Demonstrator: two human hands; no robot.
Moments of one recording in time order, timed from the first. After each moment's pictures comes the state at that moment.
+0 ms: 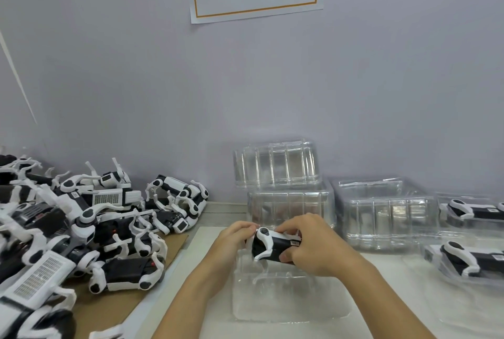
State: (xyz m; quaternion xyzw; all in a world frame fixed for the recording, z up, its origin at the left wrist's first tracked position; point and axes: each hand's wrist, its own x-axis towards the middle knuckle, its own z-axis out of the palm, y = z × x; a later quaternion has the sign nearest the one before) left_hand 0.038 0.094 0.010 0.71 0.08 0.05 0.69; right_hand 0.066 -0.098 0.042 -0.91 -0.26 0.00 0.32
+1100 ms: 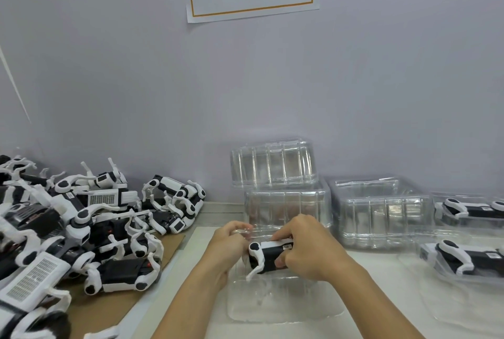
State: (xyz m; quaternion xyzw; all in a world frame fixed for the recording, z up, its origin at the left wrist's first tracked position) left_hand 0.044 0.088 0.013 0.72 0.17 0.05 0.67; right_hand 0.058 -0.091 0.040 -0.94 -0.24 -0.04 0.26
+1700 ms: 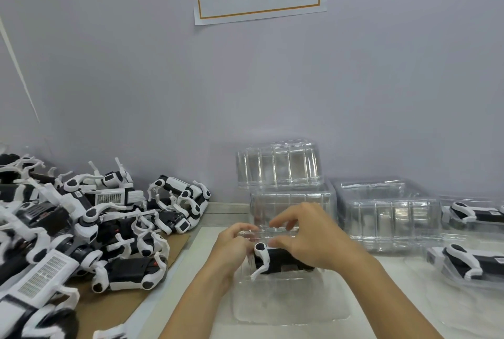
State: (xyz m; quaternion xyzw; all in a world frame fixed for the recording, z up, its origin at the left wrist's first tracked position) left_hand 0.036 0.087 0.015 0.72 0.16 0.05 0.68; right_hand 0.058 -0.091 0.062 -0.90 -0.29 -0.06 0.32
